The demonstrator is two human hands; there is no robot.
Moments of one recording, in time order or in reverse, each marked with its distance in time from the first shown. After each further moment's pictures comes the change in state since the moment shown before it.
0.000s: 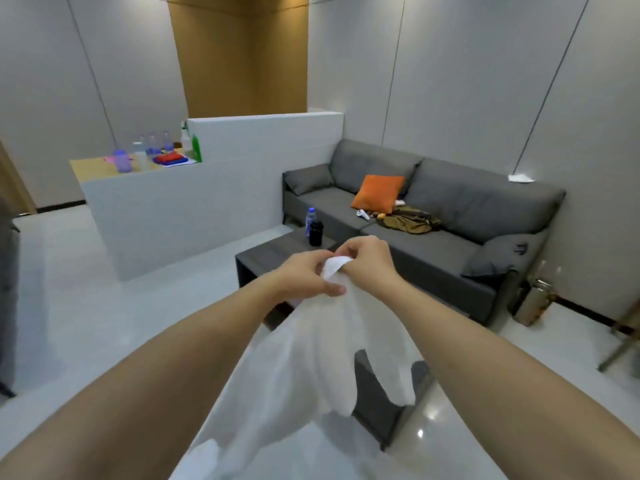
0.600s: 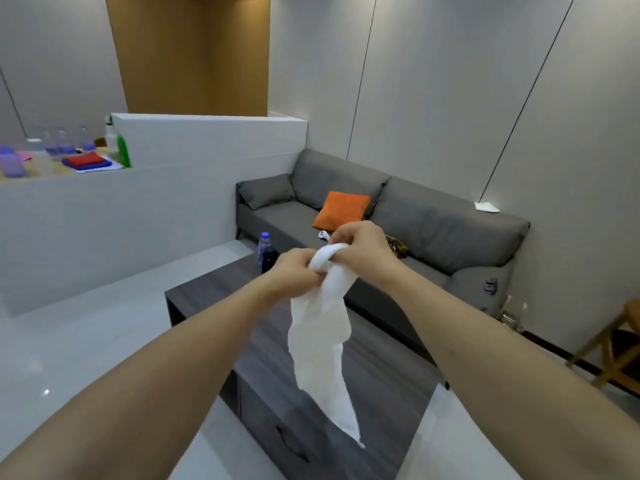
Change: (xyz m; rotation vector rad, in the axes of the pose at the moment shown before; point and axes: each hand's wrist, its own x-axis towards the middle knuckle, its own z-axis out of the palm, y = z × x) left_hand 0.325 0.015 -0.035 -0.197 0.076 0.098; right_hand 0.288 0.080 -0.071 -0.012 0.017 -0.042
